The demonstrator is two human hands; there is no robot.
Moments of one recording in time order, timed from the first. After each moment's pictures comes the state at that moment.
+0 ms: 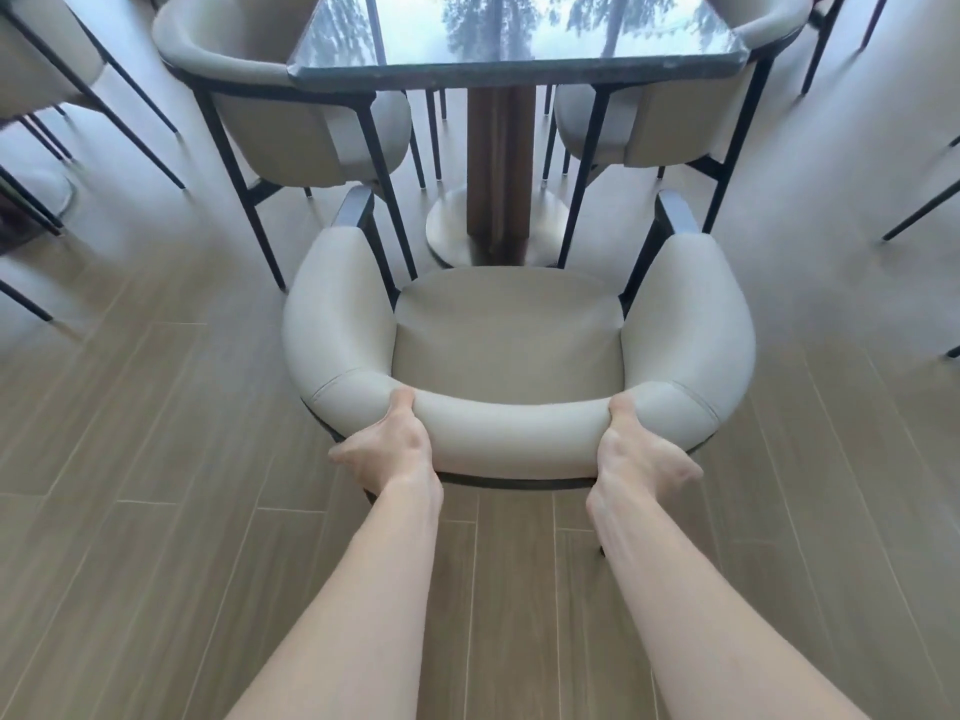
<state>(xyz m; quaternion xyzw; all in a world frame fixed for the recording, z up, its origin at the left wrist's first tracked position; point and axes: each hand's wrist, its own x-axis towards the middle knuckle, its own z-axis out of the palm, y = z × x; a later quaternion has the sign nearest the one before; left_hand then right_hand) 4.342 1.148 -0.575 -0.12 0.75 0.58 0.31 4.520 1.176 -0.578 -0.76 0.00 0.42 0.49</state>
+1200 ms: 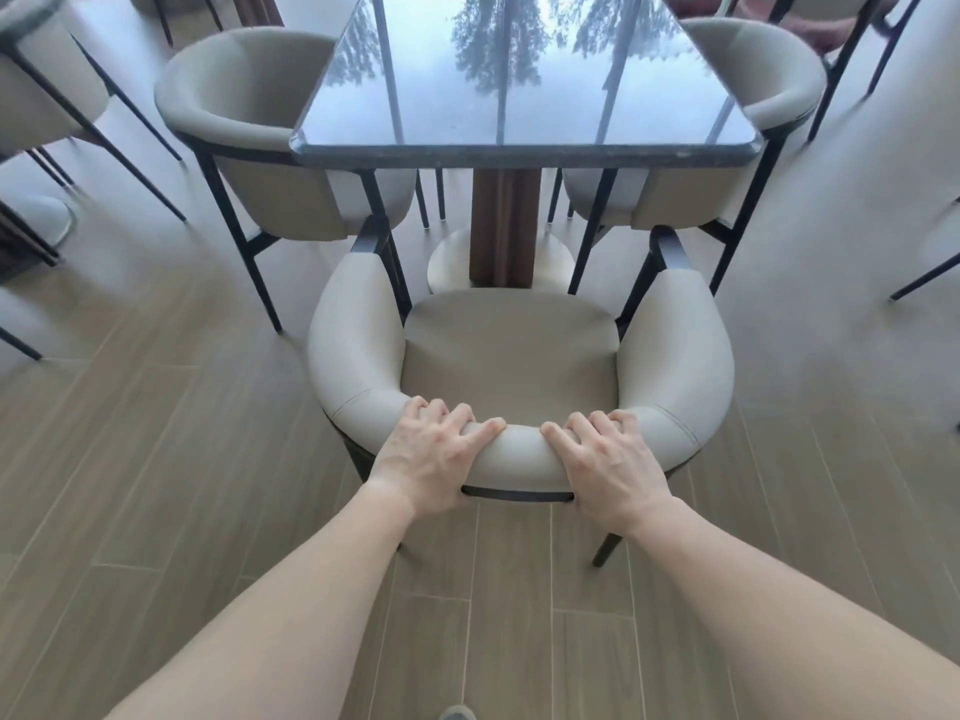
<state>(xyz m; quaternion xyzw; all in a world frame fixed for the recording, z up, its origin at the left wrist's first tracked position) 4.290 1.290 -0.554 0.79 0.59 -0.12 0.02 4.531 1.327 -0.559 -0.46 -0.88 0.02 -0.11</state>
